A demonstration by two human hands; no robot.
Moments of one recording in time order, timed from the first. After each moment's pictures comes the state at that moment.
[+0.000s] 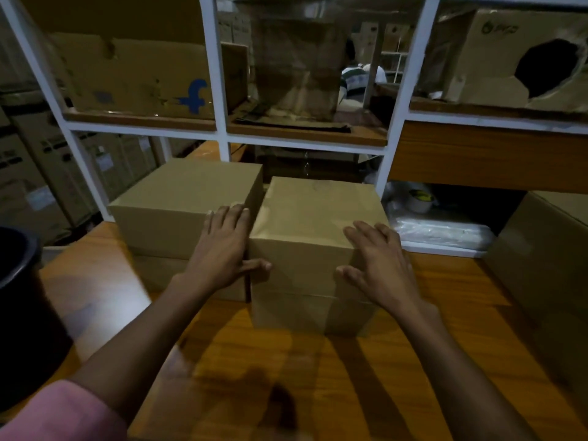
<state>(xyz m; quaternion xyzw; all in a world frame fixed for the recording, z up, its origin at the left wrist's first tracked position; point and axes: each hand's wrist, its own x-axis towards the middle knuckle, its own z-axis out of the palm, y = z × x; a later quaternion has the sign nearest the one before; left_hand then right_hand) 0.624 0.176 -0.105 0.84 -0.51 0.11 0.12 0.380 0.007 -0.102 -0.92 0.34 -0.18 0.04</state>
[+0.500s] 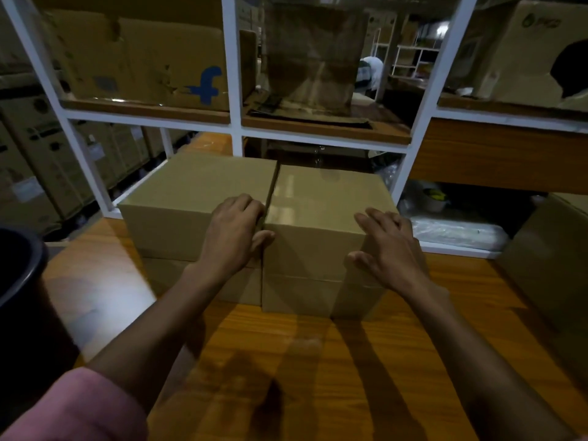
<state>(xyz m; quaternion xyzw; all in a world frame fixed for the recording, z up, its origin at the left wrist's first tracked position) 0.669 0.168 -0.104 0.77 -0.55 0.20 0.26 0.430 -0.013 -0.104 -0.91 0.36 -0.18 0.04</state>
